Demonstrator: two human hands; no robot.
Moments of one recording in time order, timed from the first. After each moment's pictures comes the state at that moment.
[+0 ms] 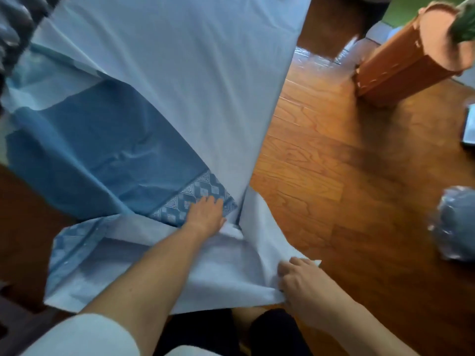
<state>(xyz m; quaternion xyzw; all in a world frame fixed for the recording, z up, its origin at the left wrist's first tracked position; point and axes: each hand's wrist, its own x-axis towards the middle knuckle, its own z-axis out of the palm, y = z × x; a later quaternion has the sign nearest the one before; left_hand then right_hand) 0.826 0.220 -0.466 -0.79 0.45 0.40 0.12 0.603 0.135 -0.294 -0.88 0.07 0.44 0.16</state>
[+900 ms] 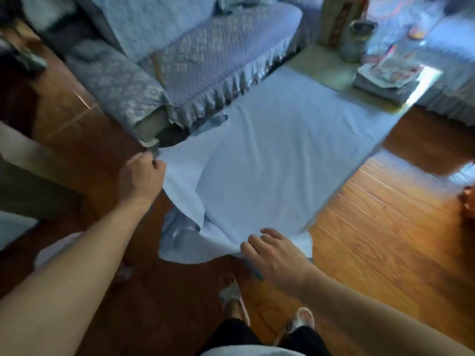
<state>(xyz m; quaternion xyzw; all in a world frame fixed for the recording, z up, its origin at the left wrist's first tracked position) 0.897 0.393 -0.135 -0.99 0.02 -0.11 -0.12 0.672 0.140 -0.191 -0.96 -0.25 -0.03 0.12</state>
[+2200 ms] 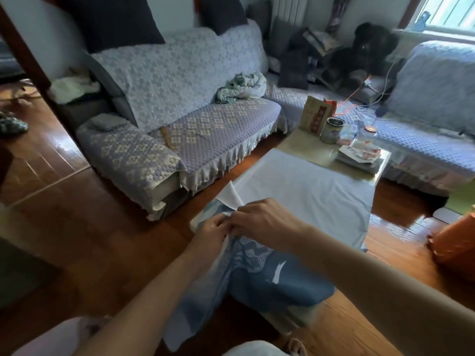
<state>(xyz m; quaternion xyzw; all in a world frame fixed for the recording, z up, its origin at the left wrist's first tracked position) 0.907 0.512 -0.056 -0.70 0.11 0.24 -0.66 0.872 0.343 -0.012 -0.94 -0.31 -0.14 0.09</state>
